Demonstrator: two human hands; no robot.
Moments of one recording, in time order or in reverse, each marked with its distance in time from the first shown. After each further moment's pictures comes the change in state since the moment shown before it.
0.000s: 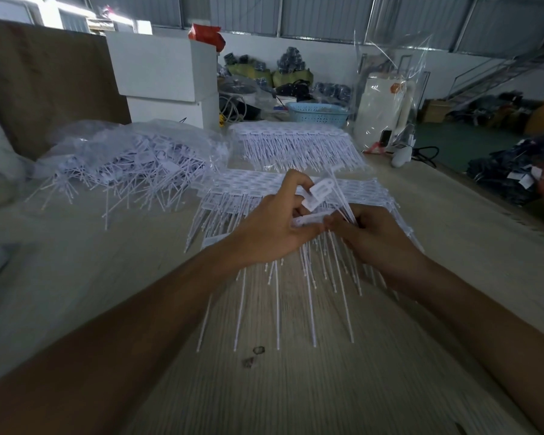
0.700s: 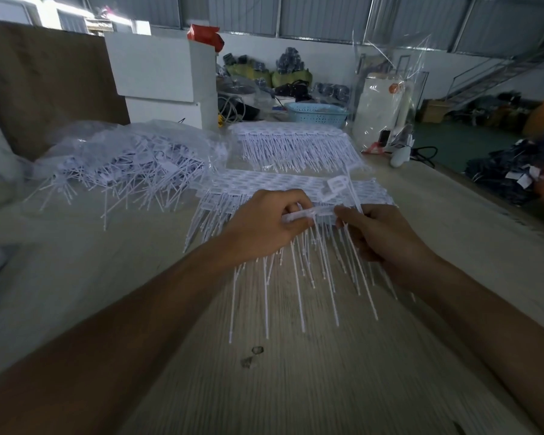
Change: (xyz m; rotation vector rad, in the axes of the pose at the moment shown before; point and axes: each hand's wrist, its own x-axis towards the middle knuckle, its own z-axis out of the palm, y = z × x) left_hand 0.000 -0.008 -0.009 0.184 0.022 -0.046; right_hand 0.006 0.006 -0.010 0.161 0.083 0.270
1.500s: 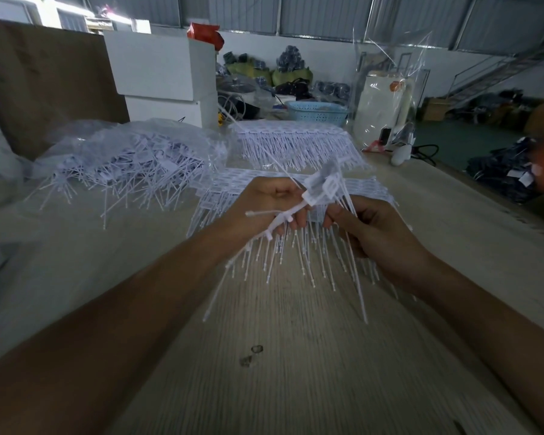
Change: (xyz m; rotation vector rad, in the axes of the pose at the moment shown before) left_hand 0.006 0.008 -0.012 -0.543 -0.041 -0.207; right_hand -0.009 -0.001 0.004 -0.014 -0.139 -0.297
